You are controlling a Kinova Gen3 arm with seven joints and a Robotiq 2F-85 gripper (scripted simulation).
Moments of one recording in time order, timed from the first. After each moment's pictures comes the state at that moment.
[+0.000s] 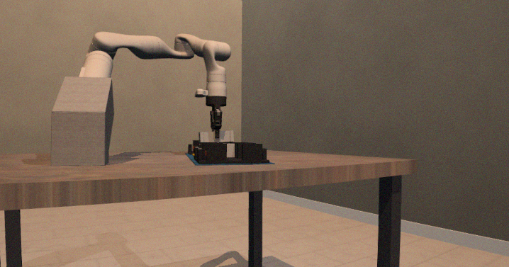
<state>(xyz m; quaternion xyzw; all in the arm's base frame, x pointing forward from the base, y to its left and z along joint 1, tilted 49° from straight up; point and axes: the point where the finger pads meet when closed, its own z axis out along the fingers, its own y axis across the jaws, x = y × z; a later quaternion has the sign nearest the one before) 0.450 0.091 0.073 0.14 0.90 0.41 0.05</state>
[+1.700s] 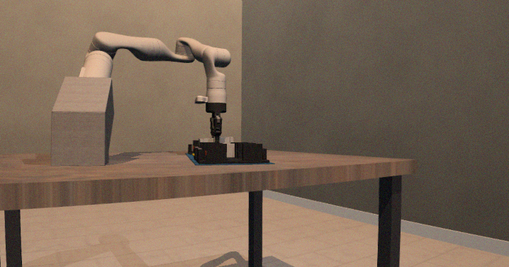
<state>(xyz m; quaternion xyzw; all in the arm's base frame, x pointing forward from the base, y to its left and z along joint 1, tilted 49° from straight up) 0.455 0.109 0.058 0.14 0.90 0.41 0.05</state>
